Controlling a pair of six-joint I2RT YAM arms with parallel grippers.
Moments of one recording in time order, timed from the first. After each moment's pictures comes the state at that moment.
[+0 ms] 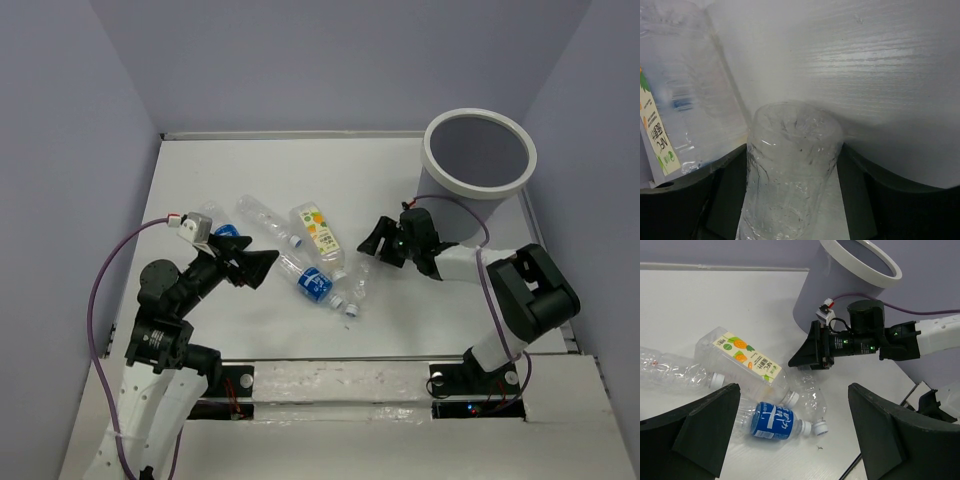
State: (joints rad) left arm -0.26 0.41 0.59 -0.19 0.45 -0.44; right arm 0.45 1.60 0.68 0.23 -0.20 0.80
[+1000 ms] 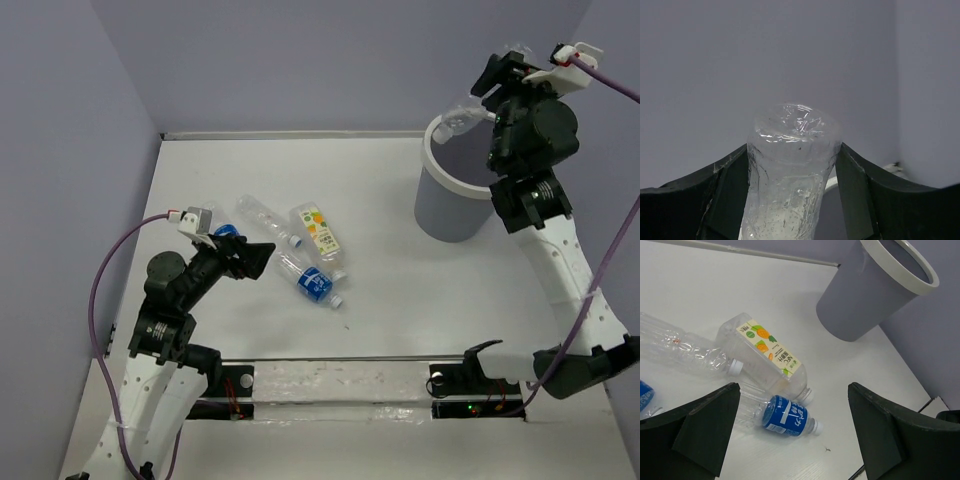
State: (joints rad) left arm -0.26 0.46 0.59 -0.23 0.35 -0.47; right arm 0.36 1.24 1.59 0.06 0.57 0.10
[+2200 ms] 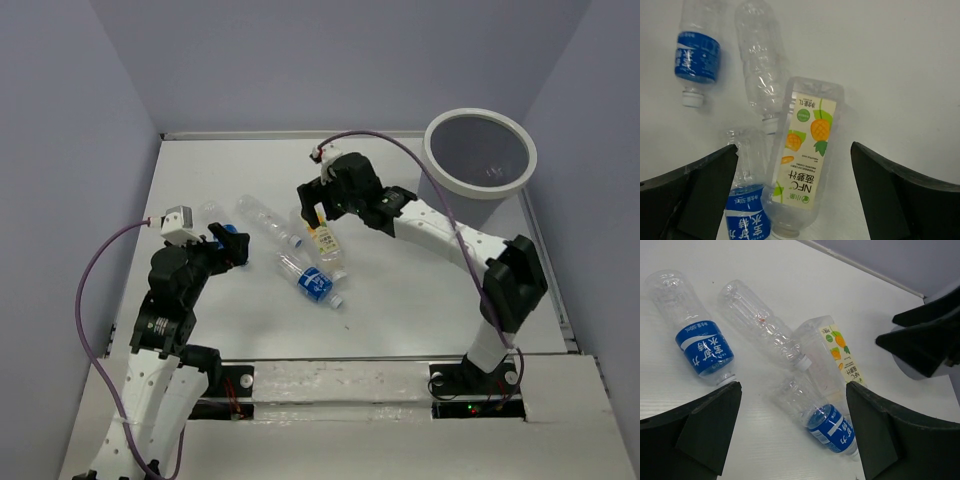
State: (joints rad) left arm -0.20 0.49 0.60 -0.35 0.02 -0.52; right arm 0.75 1.67 1.46 -0.26 0.03 0.12
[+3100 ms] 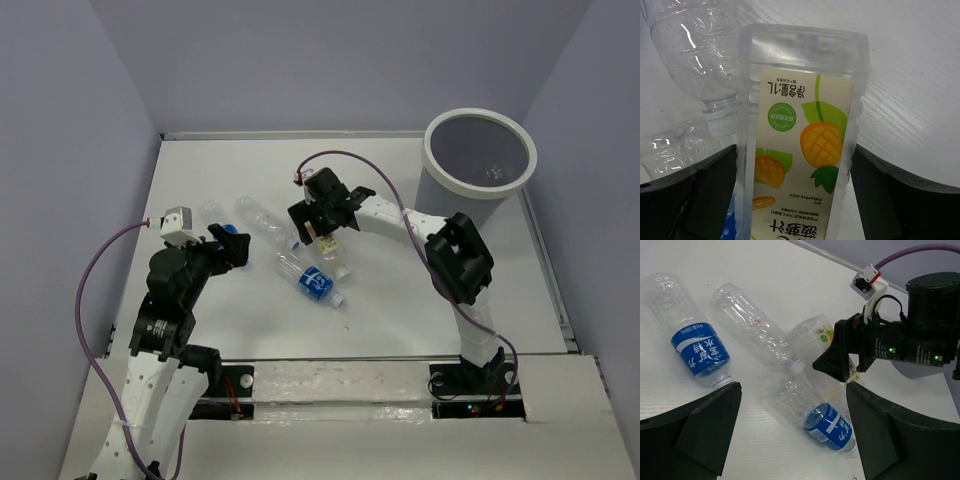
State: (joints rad) left arm -0.19 0.48 0.60 -0.35 0.04 -0.52; right arm 0.77 2.09 1.67 -0.47 0.02 0.15
